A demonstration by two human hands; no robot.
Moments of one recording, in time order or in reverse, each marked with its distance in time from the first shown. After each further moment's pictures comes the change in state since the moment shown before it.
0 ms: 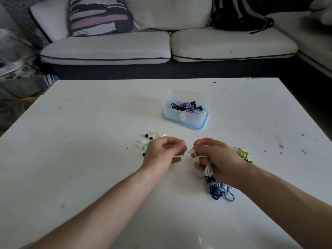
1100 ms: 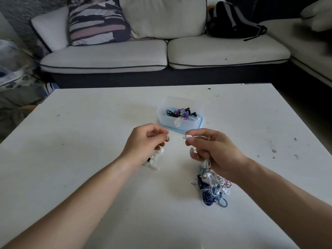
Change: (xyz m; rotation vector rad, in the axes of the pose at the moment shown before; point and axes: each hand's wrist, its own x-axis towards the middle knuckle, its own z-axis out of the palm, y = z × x) left_hand 0.012 0.044 -0.023 0.299 -0.017 0.163; right_hand -0.016 -0.034 -0.004 -0.025 -0.095 -0.255
